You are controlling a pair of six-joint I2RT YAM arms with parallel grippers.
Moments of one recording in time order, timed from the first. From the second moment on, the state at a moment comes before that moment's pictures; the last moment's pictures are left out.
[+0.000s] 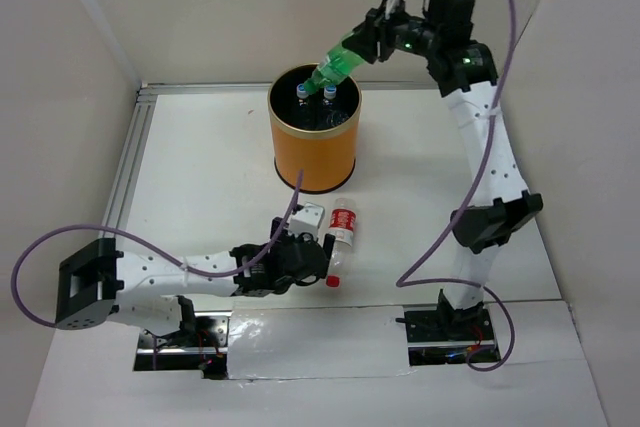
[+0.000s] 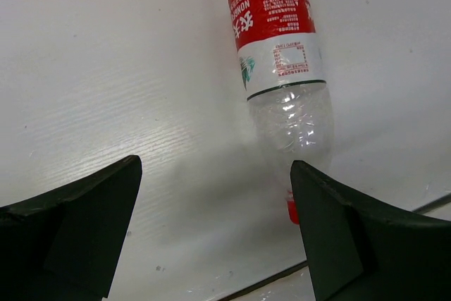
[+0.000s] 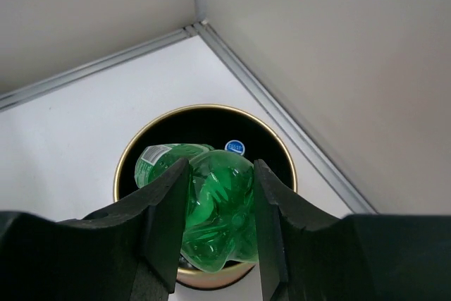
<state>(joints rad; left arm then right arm) -1.28 1.28 0.77 -0.30 -0.70 -0.72 0.24 1.82 2.35 -0.63 -0.69 -0.18</state>
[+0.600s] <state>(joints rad) -1.13 1.81 1.19 -0.22 -0.54 -0.63 0.04 1.72 1.96 -0.67 -0.62 -0.20</state>
